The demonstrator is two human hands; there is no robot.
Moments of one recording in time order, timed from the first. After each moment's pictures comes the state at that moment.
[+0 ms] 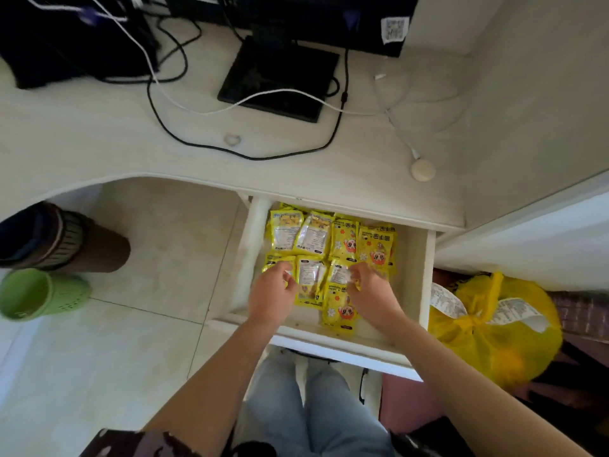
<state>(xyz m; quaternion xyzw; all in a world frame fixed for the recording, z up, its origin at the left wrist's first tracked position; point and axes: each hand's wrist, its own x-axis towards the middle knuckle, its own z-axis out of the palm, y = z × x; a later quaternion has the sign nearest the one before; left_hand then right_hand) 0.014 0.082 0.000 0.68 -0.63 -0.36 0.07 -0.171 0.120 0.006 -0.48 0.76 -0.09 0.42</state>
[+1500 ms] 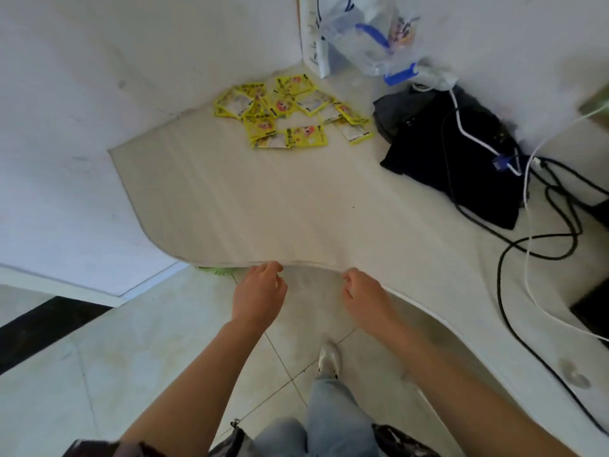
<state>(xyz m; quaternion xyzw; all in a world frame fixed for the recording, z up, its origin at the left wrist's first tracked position) 0.544 -0.077 0.065 0.87 -0.44 -0.16 0.13 0.369 -0.179 0.056 -0.80 0.48 0.02 0.34</state>
